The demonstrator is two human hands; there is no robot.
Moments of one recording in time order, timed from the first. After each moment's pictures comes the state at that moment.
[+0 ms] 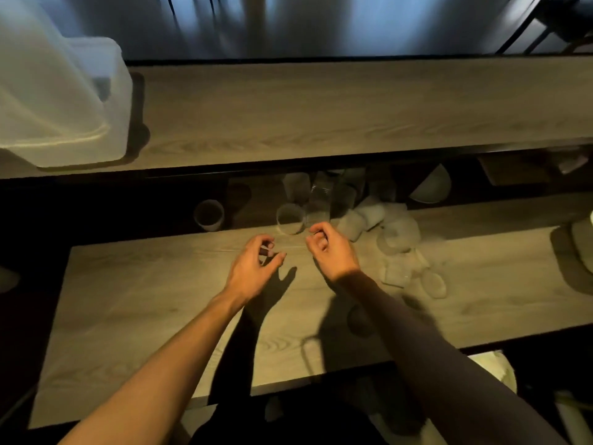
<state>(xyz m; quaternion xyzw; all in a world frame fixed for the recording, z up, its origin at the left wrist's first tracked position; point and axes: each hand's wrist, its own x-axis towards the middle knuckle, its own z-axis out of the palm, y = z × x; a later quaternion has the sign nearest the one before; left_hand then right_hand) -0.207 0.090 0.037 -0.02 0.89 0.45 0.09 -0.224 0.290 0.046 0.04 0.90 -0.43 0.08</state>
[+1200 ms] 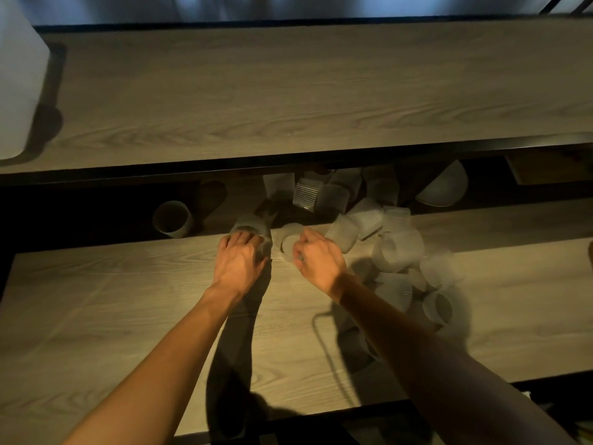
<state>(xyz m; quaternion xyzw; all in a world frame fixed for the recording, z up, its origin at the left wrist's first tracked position) -0.277 0.138 -0.032 0.06 0.99 0.07 0.06 -0.286 0.335 -0.033 -0.19 0.97 -0.14 0.09</state>
